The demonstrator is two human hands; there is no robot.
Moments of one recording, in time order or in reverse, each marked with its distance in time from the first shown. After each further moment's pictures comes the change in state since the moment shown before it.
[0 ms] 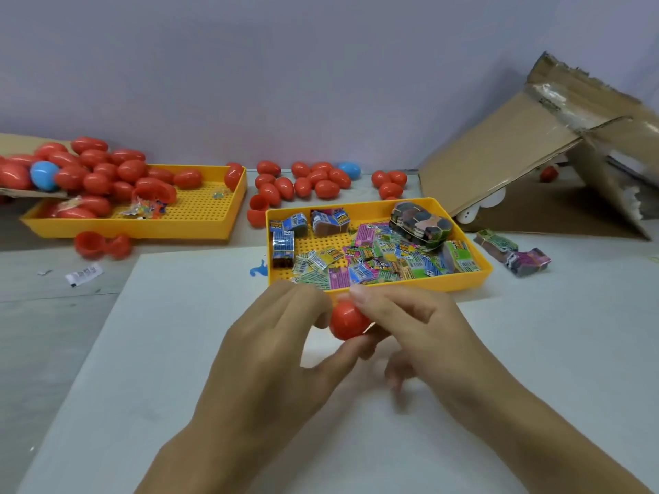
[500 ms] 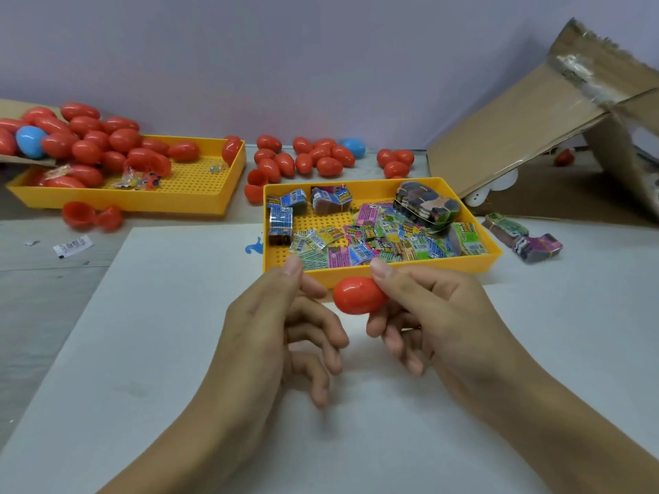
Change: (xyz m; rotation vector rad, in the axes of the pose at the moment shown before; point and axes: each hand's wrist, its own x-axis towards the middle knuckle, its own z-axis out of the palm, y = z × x) left_hand -0.001 0.011 0.007 -1.193 -0.022 -1.036; right_hand 0.000 0.002 -0.007 0.166 0.020 0.035
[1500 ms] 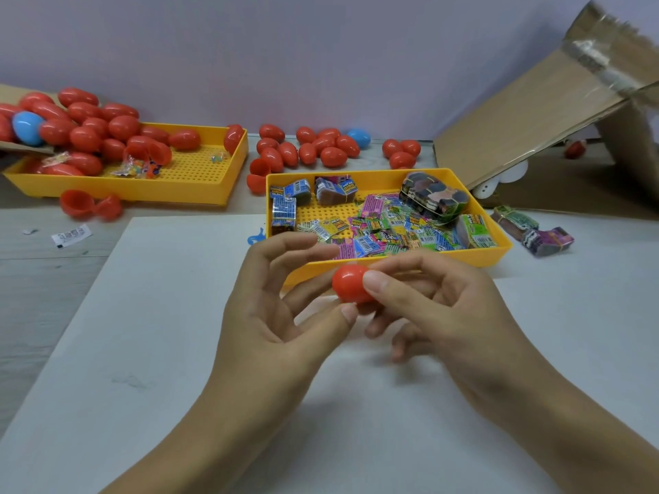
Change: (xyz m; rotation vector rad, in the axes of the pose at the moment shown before) left_hand 0.000 -0.019 -0.005 0.106 -0.041 0.344; right_hand -0.004 0.003 -0.002 -0.055 0.013 -0.075
